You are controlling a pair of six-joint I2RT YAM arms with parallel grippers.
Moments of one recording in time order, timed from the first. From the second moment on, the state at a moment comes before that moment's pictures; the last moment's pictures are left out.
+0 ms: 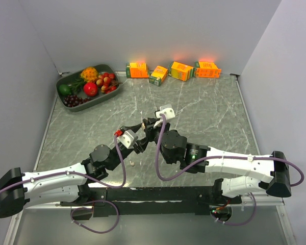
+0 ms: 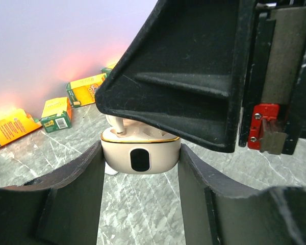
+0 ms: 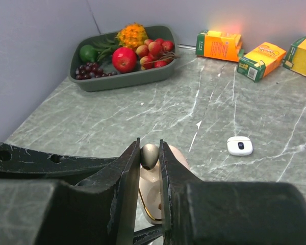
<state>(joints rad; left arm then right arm) -1.12 0.93 0.42 0.76 -0.32 0.15 1.30 1.20 1.00 0.14 0.86 0.20</state>
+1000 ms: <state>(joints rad) -1.12 0.92 0.42 0.75 -0.32 0.14 1.29 1.24 1.05 0.07 0.87 0.23</state>
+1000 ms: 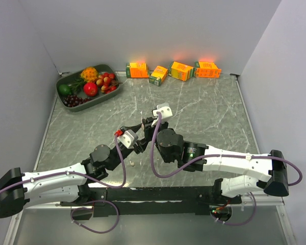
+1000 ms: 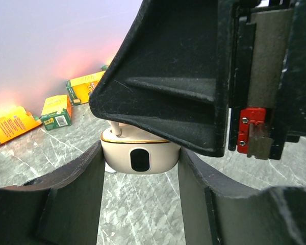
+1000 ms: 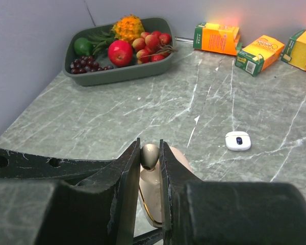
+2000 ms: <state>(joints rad) -1.12 0.93 0.42 0.80 -0.34 0.14 1.29 1.24 1.12 -0.02 0.83 0.25</state>
